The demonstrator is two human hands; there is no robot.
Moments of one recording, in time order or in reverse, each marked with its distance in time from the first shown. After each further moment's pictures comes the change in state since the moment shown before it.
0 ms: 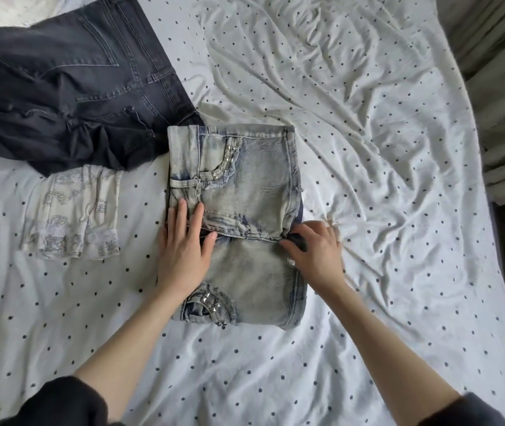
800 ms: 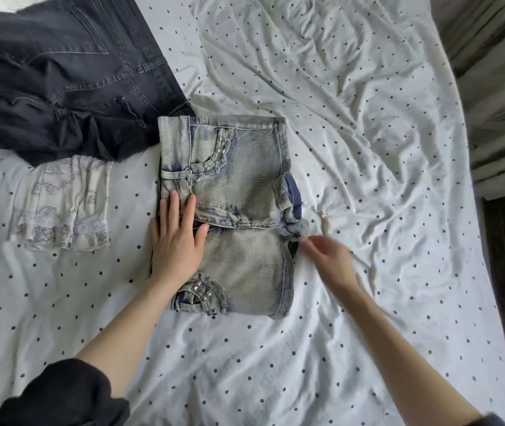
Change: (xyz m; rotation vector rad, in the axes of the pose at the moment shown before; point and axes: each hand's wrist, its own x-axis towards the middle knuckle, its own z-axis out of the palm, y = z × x) left_hand -0.003 0.009 -0.002 0.066 -0.030 -0.035; right_hand -0.022 0.031 -0.017 0.450 -0.138 0.332
